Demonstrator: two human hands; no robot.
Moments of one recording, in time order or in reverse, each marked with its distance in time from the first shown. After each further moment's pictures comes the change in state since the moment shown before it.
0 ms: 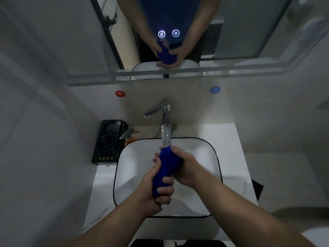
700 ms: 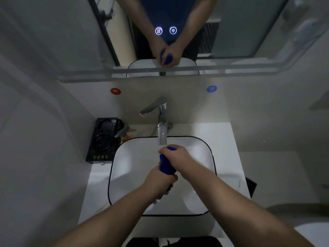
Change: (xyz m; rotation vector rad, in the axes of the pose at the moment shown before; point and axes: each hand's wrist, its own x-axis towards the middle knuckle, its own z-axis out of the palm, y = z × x) left_hand 0.050 0.002 0.012 1.070 0.638 0.159; right_hand 0.017 -0.015 0.019 -0.586 0.488 -0.066
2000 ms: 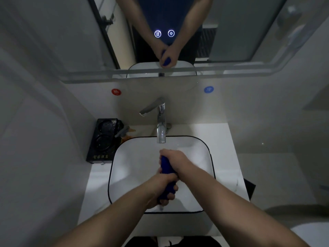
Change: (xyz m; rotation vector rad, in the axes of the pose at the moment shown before) left_hand -0.026 -0.013 0.004 -0.341 -0.336 -0.067; right_hand -0.026 0.001 0.003 0.215 -0.101 0.224
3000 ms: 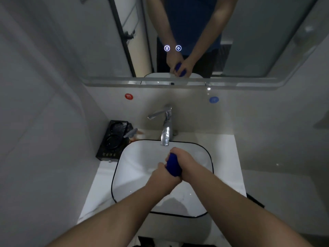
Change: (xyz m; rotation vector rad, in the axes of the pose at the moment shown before) left_hand 0.002 0.007 0.029 0.524 0.534 0.203; right_hand -0.001 -0.006 -0.023 0.146 -0.012 0.058
